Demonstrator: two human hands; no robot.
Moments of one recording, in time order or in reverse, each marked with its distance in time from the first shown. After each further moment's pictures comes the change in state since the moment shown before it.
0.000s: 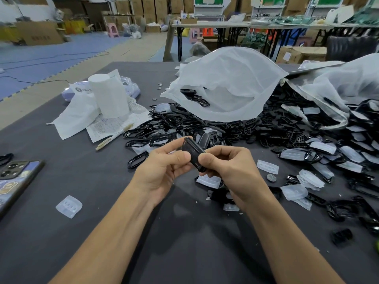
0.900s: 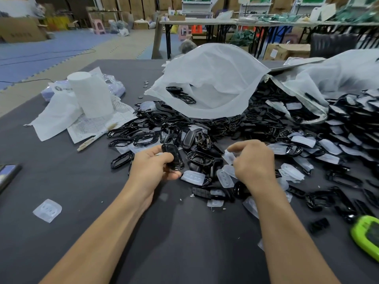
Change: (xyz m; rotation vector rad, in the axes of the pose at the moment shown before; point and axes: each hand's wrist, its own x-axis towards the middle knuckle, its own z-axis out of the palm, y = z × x) left_hand 0.008 -0.021 0.010 0.325 0.308 0.046; right_hand 0.023 0.010 -0.064 -1.030 0.428 0.194
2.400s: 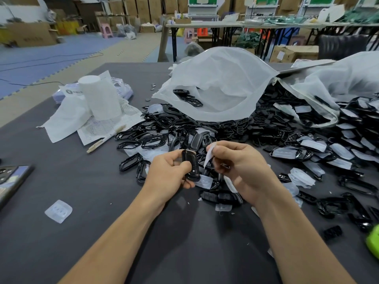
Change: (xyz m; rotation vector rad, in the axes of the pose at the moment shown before) left_hand -0.005 -0.007 0.009 0.180 -0.152 0.130; right_hand -0.027 -0.029 -0.004 1.189 -0.522 -0.012
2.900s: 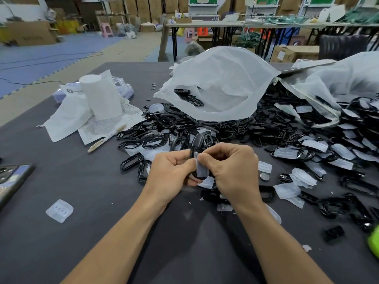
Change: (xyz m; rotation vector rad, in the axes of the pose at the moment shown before) left_hand -0.007 0.006 -0.001 -0.019 -0.101 0.080; right_hand 0.001 0.026 0.022 -0.569 0.335 -0.421
